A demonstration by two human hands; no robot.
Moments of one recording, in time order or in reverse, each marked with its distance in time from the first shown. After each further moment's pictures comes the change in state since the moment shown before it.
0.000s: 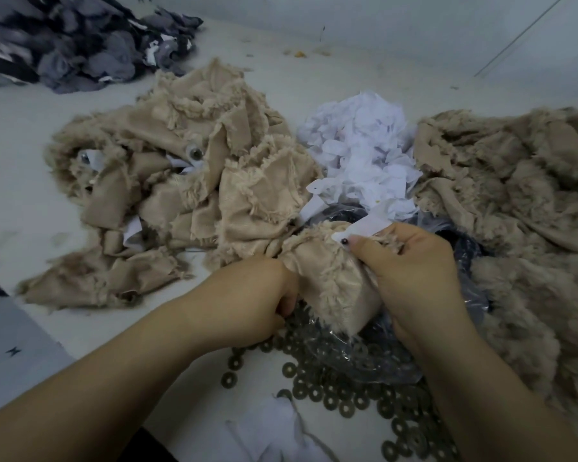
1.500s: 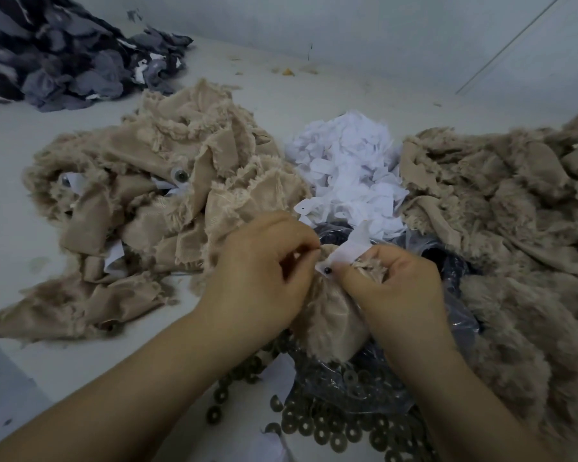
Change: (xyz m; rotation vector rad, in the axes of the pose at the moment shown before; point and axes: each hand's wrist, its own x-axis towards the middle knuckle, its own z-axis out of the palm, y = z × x) left_hand 0.020 0.029 -0.014 -0.333 0.887 0.177; right_hand -0.002 -0.004 -0.002 -0.203 -0.018 -0.125
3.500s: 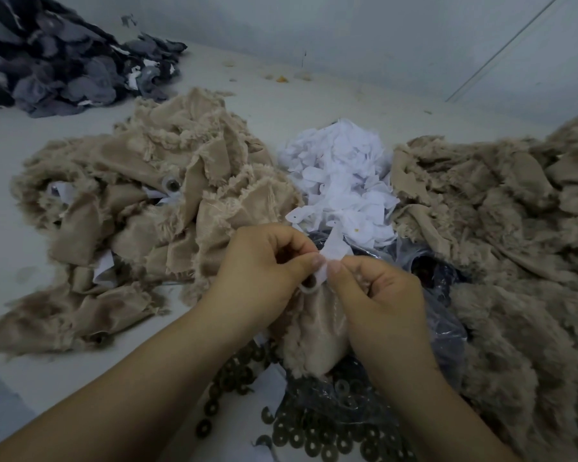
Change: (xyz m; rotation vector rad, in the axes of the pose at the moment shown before) left_hand 0.015 -0.003 0.014 -0.478 -0.106 -0.491; right_hand -0.008 -0.004 0.006 0.152 -0.026 -0.059
